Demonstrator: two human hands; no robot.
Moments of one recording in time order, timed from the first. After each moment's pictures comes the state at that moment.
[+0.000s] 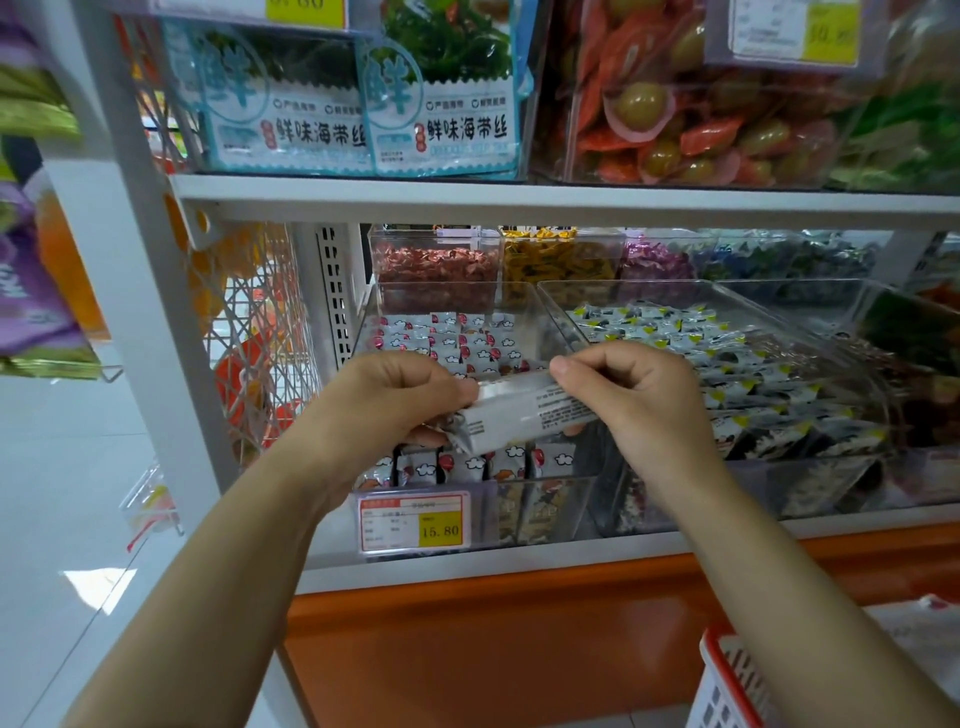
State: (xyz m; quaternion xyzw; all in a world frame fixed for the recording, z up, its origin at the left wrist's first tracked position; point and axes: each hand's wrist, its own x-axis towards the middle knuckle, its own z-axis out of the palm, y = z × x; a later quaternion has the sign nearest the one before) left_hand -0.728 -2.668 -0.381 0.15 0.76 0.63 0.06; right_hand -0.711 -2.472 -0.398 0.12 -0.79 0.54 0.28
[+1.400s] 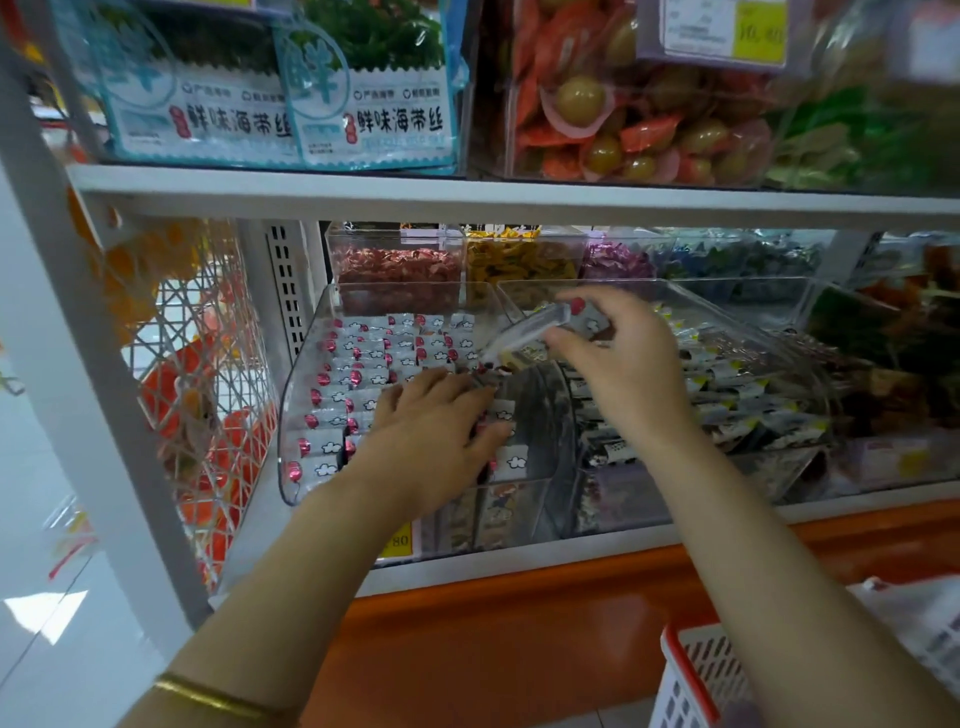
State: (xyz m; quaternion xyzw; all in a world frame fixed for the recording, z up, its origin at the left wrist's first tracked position) left_hand -0.765 -2.611 -0.432 0.28 0.94 0.15 -0.10; right_hand -0.740 -2.440 -0.386 0.03 -0.85 0.39 0.36
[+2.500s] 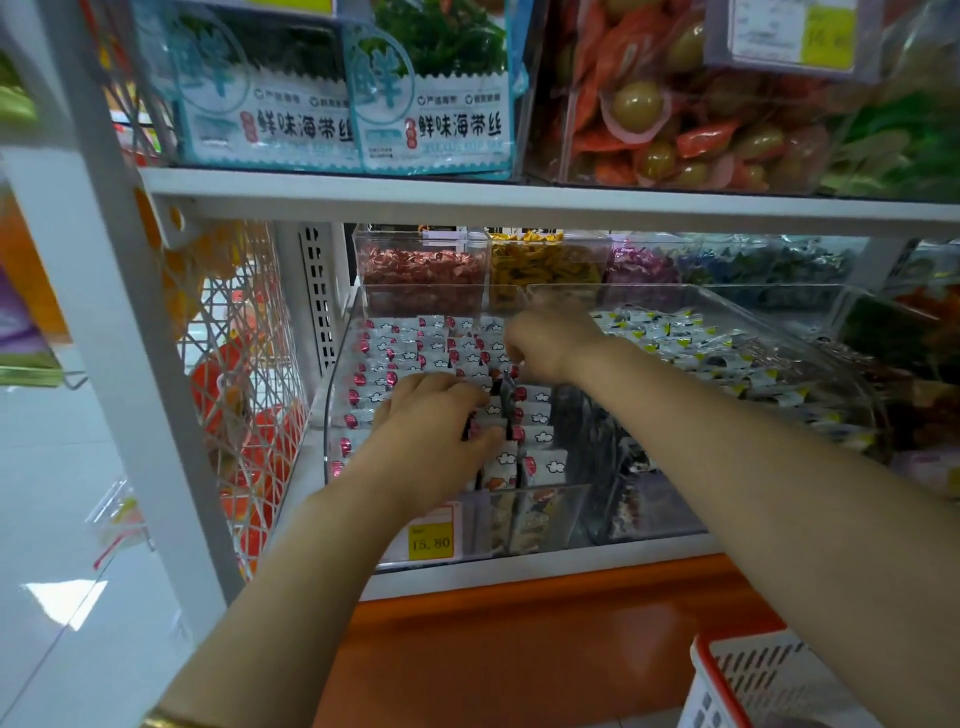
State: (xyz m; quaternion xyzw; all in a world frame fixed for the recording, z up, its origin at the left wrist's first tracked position) left_hand -0.761 -2.637 -0.419 0.23 0.95 0.20 -0.09; right_hand -0.827 -2.478 -0.376 0.12 -0.98 -0.15 0.10
